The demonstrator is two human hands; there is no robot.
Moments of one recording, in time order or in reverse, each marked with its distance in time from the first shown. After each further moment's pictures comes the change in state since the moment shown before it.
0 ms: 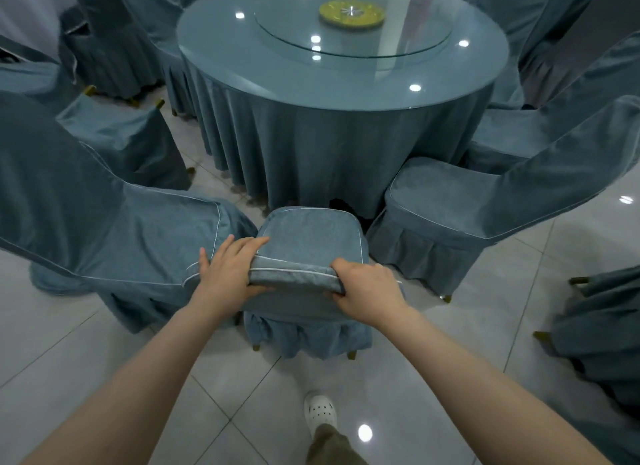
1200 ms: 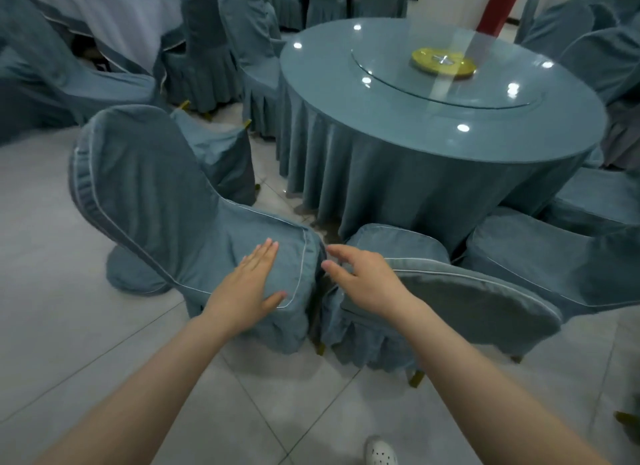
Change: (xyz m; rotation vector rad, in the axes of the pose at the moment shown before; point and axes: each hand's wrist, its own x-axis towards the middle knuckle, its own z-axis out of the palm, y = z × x) left_hand -0.010 -0.246 -0.101 -0.076 0.050 0.089; right_hand 0.173 -0.251 -0.018 0.454 -0.071 0.022
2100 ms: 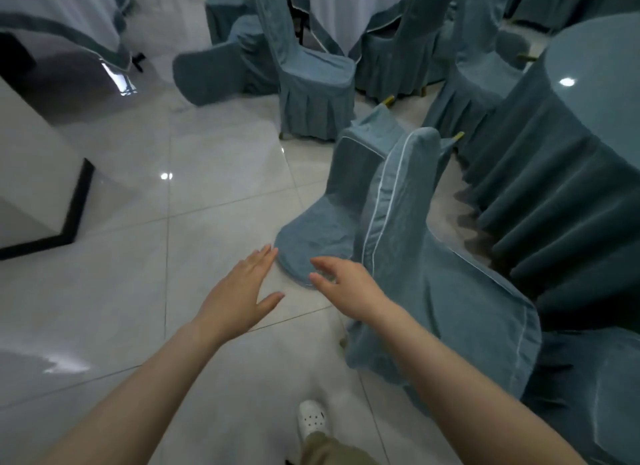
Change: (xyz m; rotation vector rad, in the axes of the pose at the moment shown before) left_hand -0.111 -0.464 -0.183 0.044 0.069 -0.487; right_hand 0.297 -0.360 0.337 0.061 -0.421 -0.277
